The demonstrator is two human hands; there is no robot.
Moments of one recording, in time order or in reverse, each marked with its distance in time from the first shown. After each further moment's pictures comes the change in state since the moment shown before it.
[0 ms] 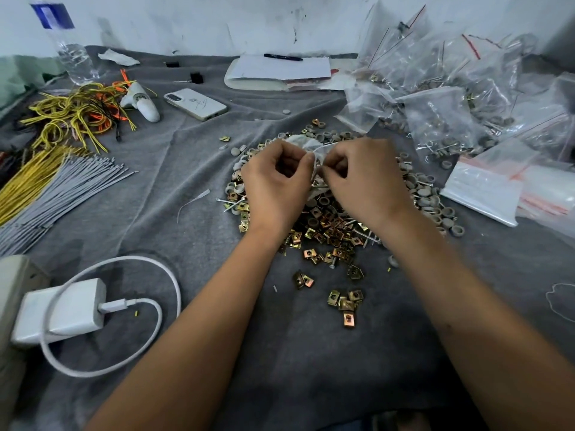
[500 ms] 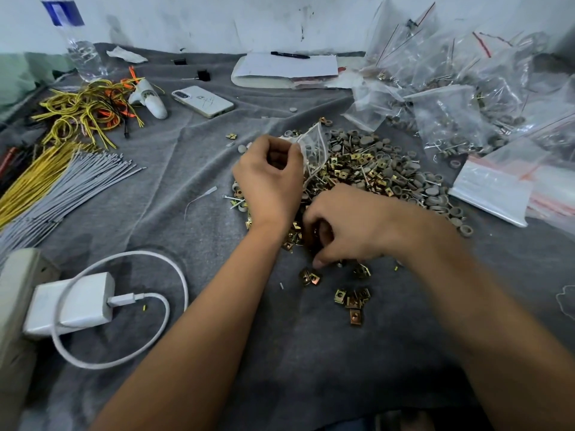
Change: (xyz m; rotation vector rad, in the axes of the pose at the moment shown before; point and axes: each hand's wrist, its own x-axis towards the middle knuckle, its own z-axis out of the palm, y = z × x) left_hand 0.005 -0.006 -0.003 0.039 0.223 -0.016; right_hand -0.016 -0.027 -0.009 -0.172 -0.904 -0.190
